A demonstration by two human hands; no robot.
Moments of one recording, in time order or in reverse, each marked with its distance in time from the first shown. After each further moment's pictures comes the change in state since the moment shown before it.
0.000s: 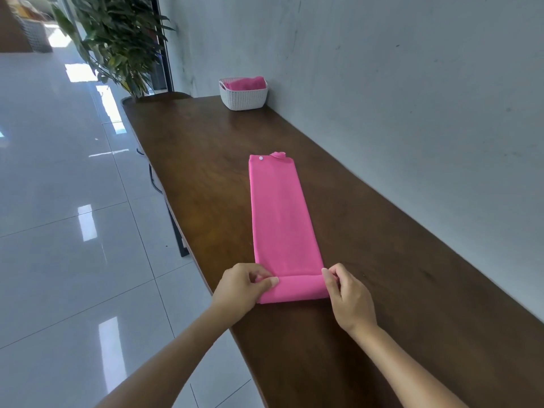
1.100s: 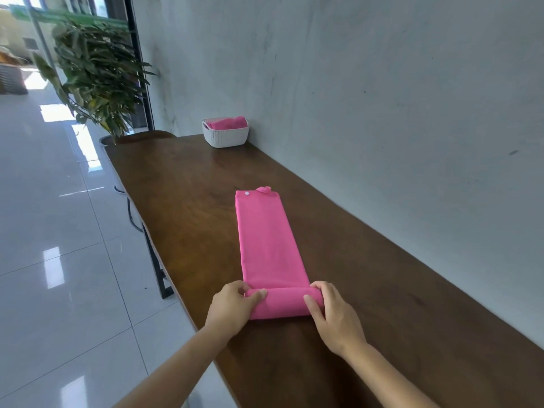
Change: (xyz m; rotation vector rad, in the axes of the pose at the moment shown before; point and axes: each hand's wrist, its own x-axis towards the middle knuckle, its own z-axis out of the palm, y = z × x) left_hand 0.041 0.013 -0.016 -0.039 0.047 -0.148; right_hand 0.030 -0.016 0.006 -0.120 -0.114 0.024
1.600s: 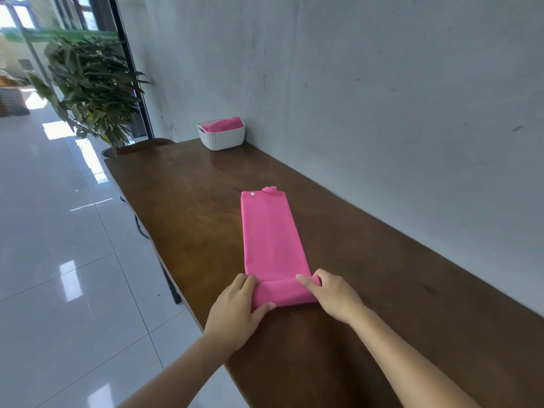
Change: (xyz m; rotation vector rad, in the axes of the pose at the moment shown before) left_hand -0.001 -0.016 -0.007 0.555 0.112 0.521; right_hand 0.044 -0.018 -0.013 0.082 -0.251 0.205
